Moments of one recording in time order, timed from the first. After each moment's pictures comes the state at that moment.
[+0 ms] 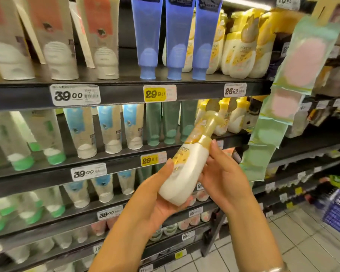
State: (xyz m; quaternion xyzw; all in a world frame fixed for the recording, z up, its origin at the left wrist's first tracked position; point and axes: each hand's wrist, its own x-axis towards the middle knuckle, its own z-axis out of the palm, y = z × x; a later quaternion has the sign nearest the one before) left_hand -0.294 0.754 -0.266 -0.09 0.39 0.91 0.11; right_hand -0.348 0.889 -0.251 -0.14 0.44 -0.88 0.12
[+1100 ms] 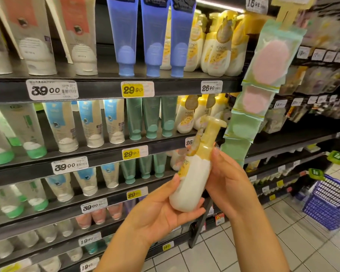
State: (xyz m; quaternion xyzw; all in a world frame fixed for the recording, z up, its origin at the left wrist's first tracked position) left_hand -0.275 0.805 -0.282 -0.07 0.26 0.93 0.26; right_hand -0.309 0.947 -0.243 -0.10 0.48 -0.87 0.09
